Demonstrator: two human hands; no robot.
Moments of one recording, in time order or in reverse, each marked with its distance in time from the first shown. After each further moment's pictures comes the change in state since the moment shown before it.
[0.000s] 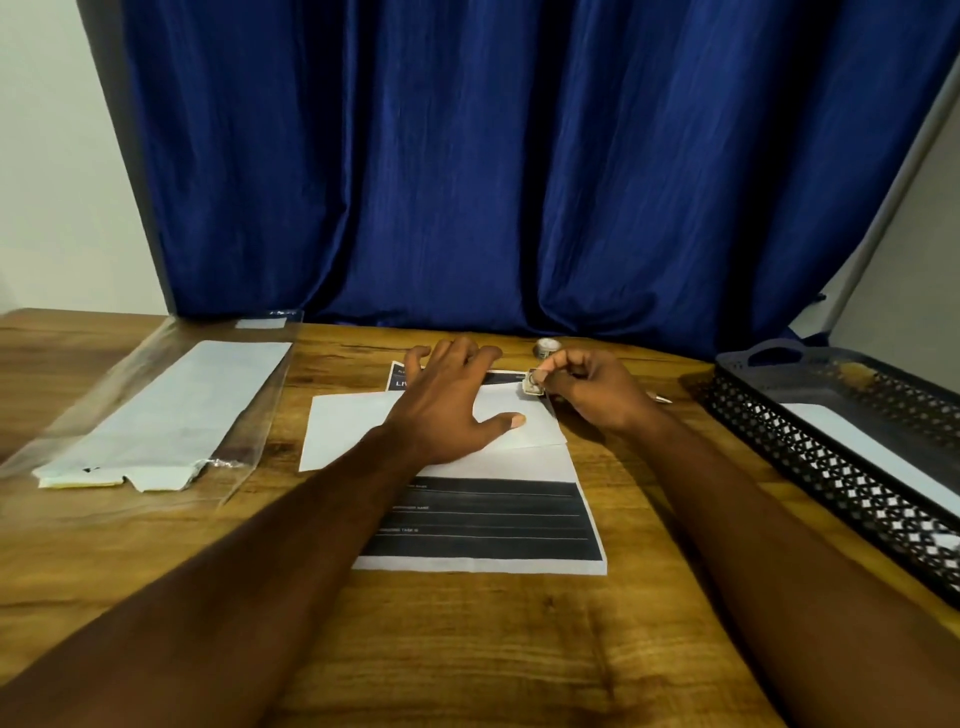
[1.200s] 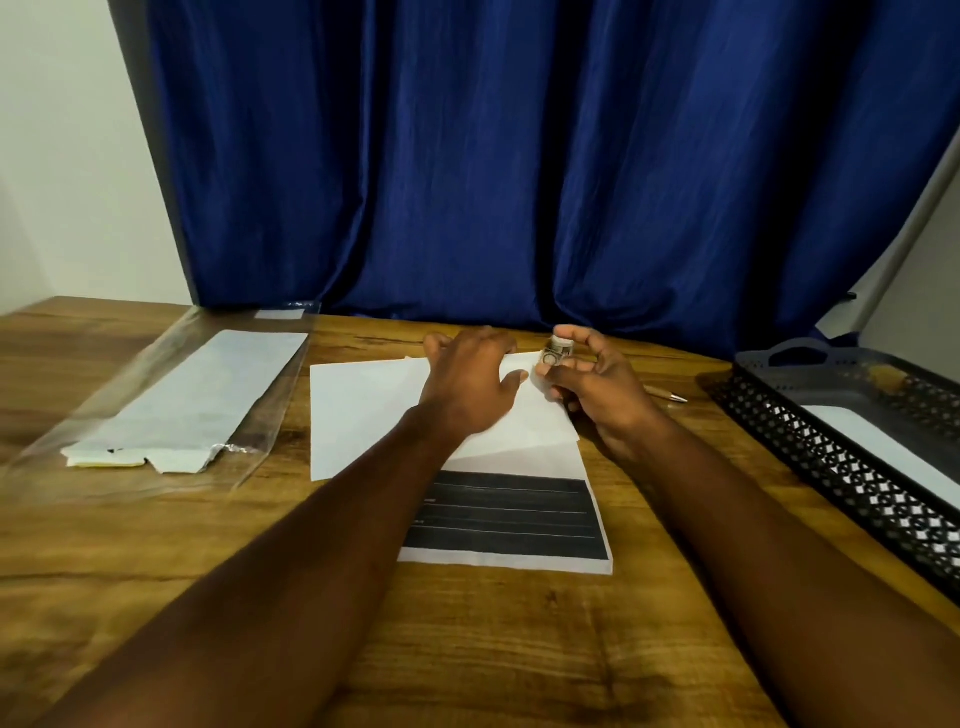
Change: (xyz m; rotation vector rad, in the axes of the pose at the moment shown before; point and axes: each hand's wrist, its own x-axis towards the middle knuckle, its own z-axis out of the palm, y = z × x) left_hand 0.020 0.026 -0.004 -0.032 0.082 -0.200; right_hand -0.008 -0.002 0.014 0.405 0.041 0.089
